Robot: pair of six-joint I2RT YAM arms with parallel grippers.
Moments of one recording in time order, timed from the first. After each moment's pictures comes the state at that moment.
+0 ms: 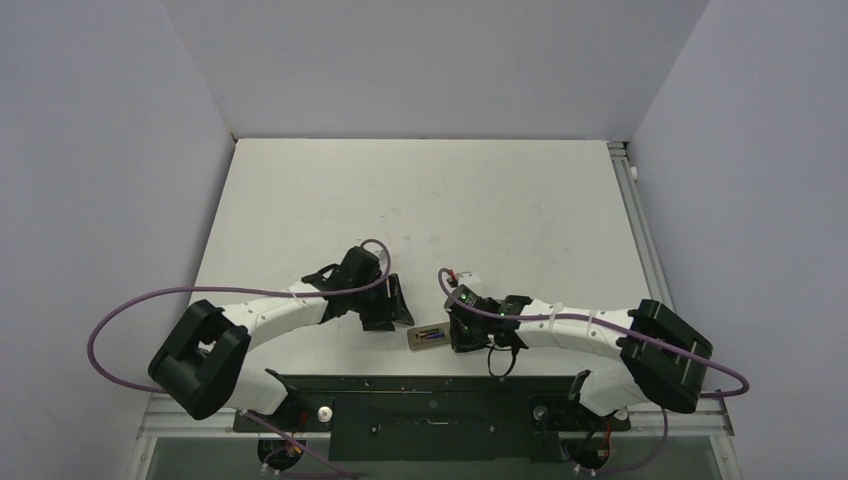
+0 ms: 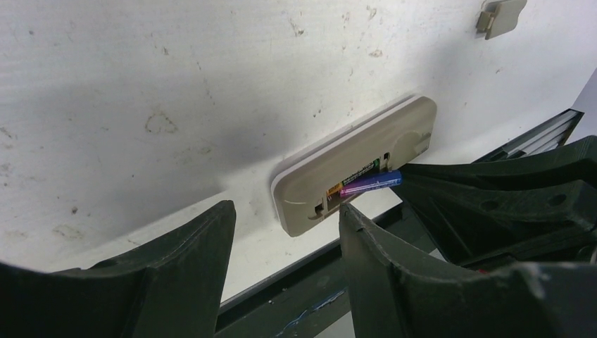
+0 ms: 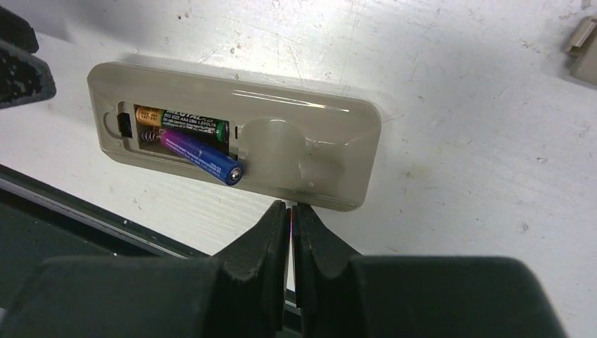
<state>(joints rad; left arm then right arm) -0.65 1.40 0.65 -0.25 0.31 -0.85 1.01 1.39 0.67 -0.37 0.09 0.76</state>
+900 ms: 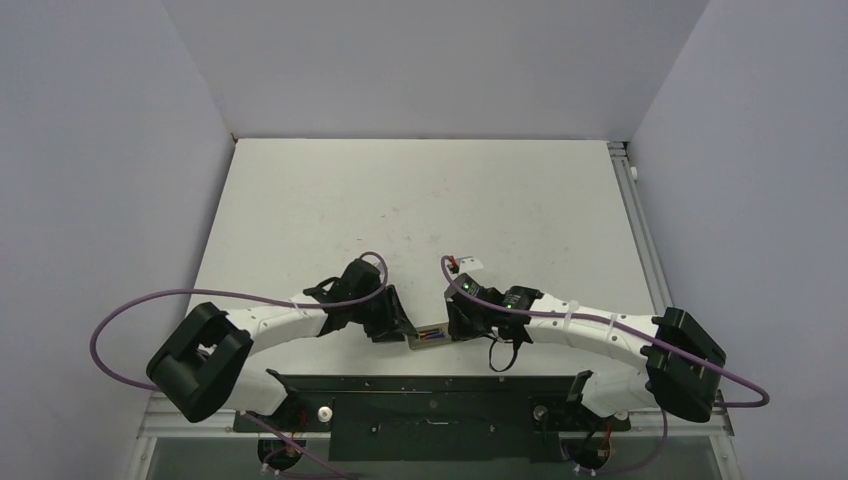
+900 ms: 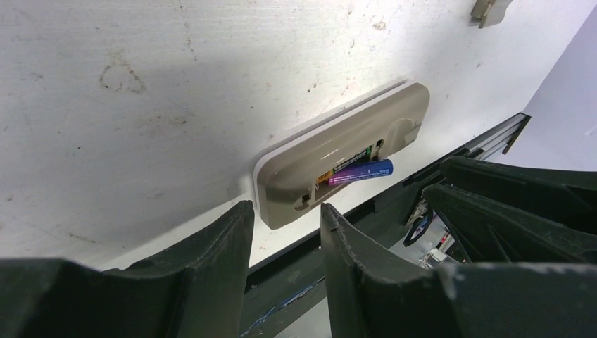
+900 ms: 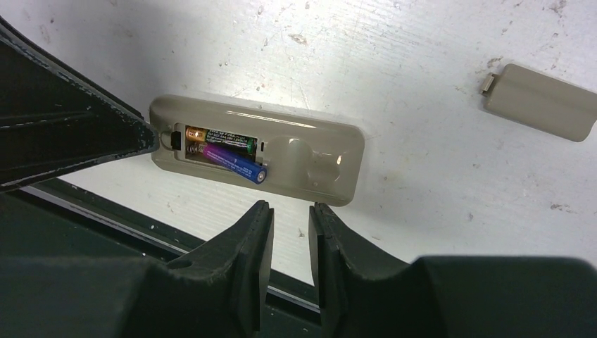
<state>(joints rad) -0.69 1.36 0.54 -0.12 0.35 -1.04 1.01 1.32 0.78 -0.50 0.17 0.71</state>
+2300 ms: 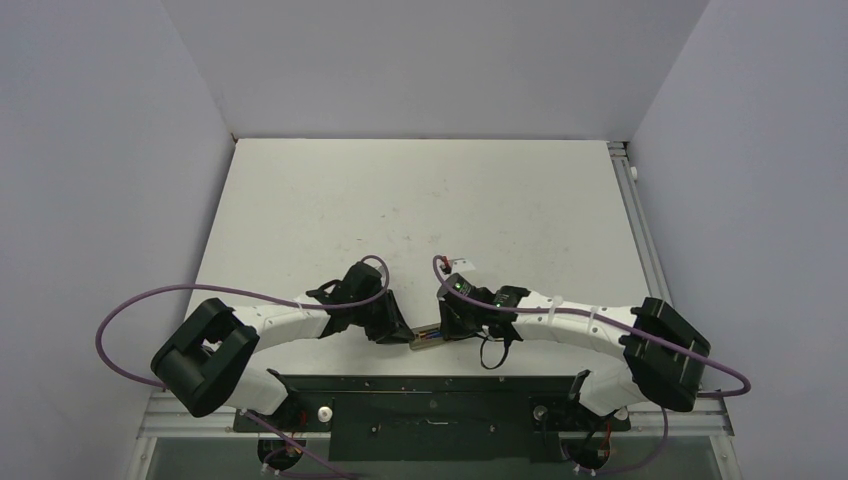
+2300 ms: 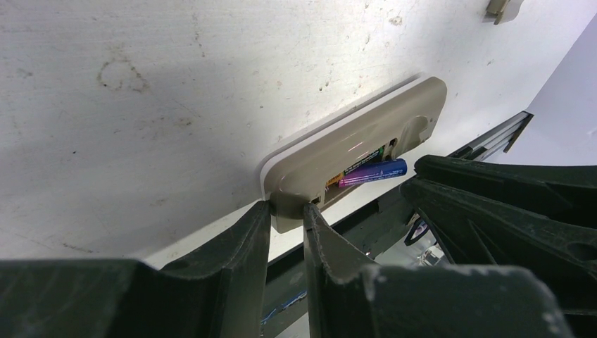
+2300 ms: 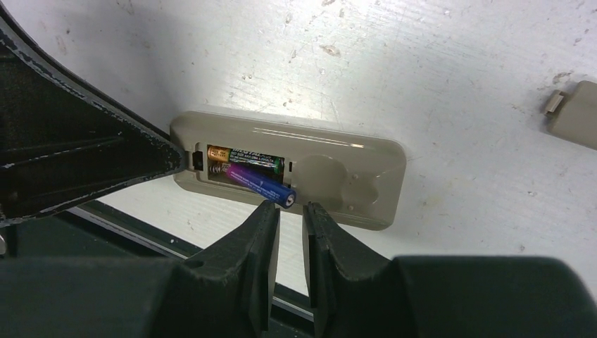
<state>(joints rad) -0.71 1.40 0.52 -0.07 0.36 -1.06 1.01 1.40 0.78 -0.41 0.13 0.75</state>
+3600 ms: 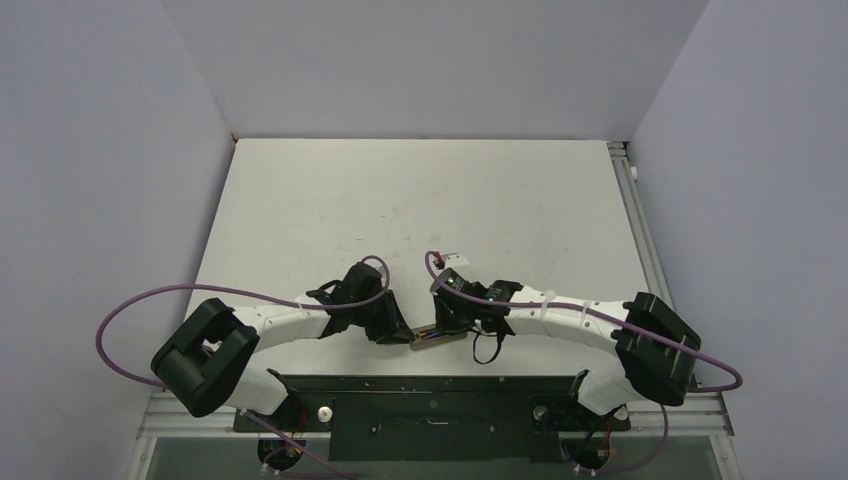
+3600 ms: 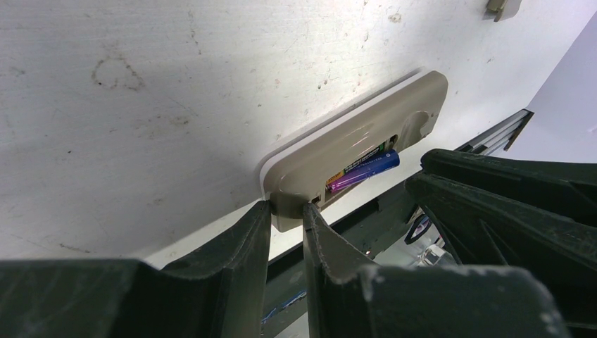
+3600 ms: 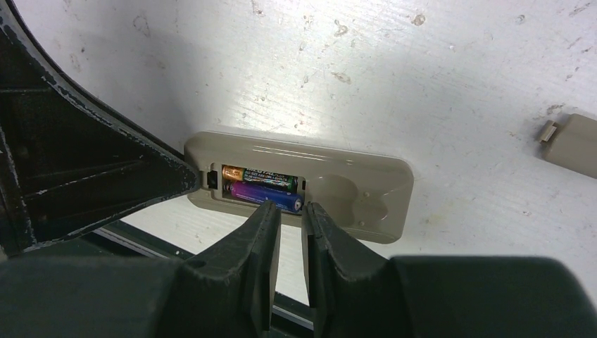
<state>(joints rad) -0.71 1.40 0.51 -0.07 0.36 -1.06 1.01 1.45 0.85 -0.42 0.15 0.72</state>
